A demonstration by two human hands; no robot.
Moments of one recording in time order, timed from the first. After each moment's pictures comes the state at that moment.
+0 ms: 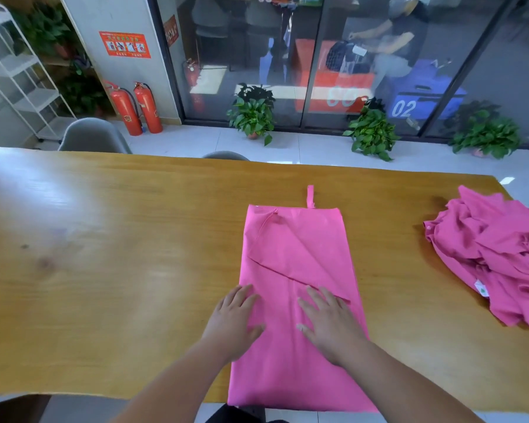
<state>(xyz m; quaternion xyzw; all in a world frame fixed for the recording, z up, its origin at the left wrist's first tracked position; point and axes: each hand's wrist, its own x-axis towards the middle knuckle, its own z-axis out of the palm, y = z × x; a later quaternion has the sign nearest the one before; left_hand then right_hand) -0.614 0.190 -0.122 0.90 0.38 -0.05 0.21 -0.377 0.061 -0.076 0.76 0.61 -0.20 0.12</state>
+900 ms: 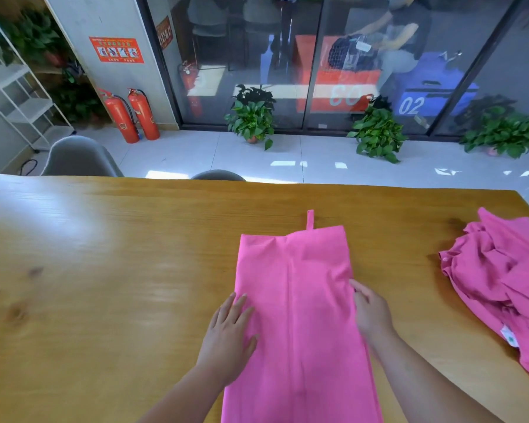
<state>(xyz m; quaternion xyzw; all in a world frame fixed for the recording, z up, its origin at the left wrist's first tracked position) -0.563 0.257 -0.127 0.90 0.40 -0.02 0.16 -0.248 0.143 -0.080 0.84 0.21 -0.30 -0.39</state>
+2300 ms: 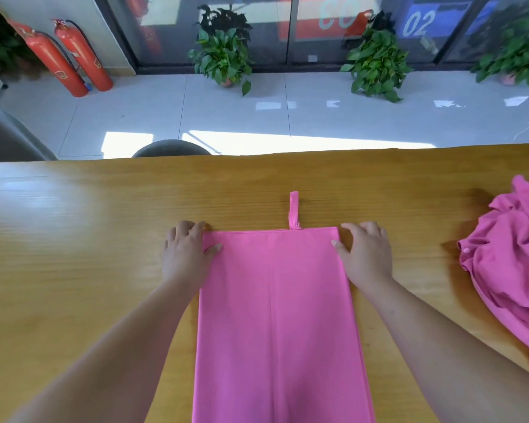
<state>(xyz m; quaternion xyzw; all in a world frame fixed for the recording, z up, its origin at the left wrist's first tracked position) -0.449 0.463 -0.143 0.82 0.55 0.02 0.16 -0.125 0.259 -0.136 0.91 0.38 -0.10 -0.13</state>
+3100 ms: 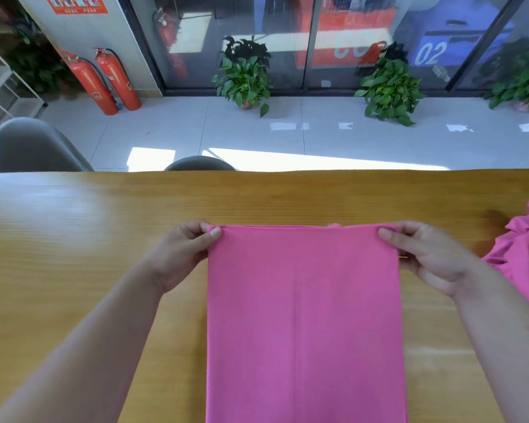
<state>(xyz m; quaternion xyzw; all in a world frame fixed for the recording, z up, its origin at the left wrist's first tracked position) -0.487 0.480 -0.022 0.50 0.39 0.18 0.75 -0.107 0.249 0.008 0.63 0.19 -0.55 -0.52</state>
